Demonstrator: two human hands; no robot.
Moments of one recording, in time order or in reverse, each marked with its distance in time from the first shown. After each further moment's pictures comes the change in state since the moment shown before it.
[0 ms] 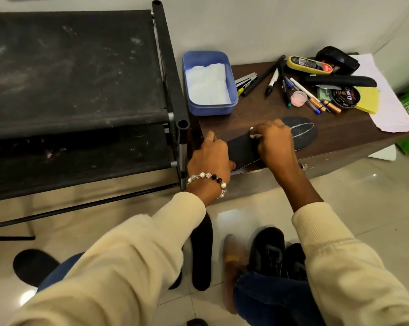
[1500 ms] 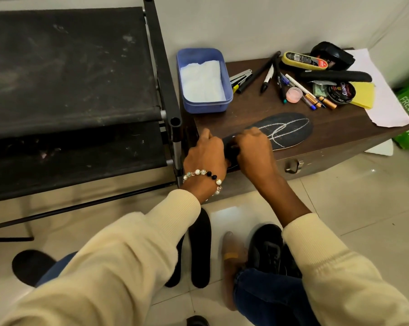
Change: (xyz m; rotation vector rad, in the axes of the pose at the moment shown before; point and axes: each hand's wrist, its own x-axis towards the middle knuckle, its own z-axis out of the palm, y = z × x) left_hand 0.001 -0.001 0.005 0.015 0.057 0.017; right_hand -0.026 -0.036 0.004 0.036 -0.006 -0.108
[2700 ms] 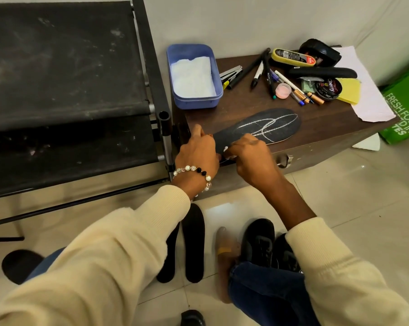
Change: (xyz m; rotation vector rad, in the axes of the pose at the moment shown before) left_hand -0.006 0.003 -0.002 0.026 -0.031 0.019; right_hand -0.029 0.015 -0.013 -0.018 -0.070 -0.181
